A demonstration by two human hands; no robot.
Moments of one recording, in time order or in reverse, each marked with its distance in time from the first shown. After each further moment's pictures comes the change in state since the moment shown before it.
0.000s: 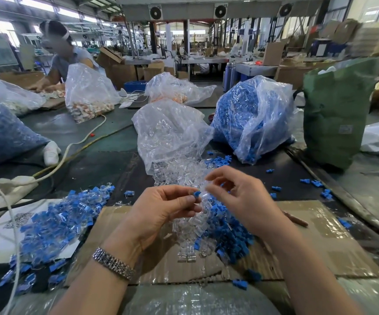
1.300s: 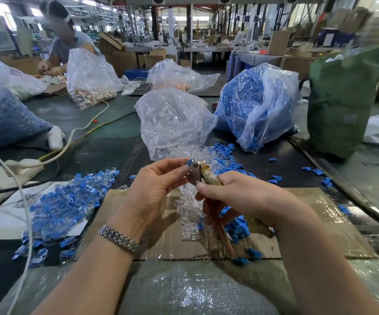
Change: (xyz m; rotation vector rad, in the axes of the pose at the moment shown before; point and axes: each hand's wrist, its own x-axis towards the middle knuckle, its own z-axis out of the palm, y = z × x) left_hand 0.001 0.002 -0.003 -0.126 0.131 0.136; right_hand -0.002 -0.044 -0.003 0.303 -0.548 0.486
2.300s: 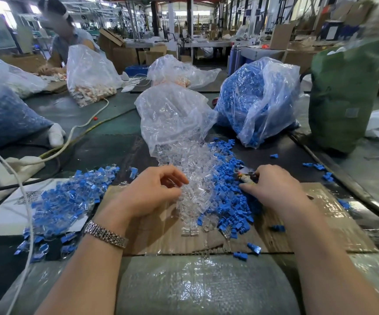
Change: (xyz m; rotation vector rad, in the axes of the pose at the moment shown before) left_hand -0.007 0.015 -0.020 1.006 -0.220 -0.012; right_hand 0.029 0.065 -0.053 -0.828 0.611 0.355
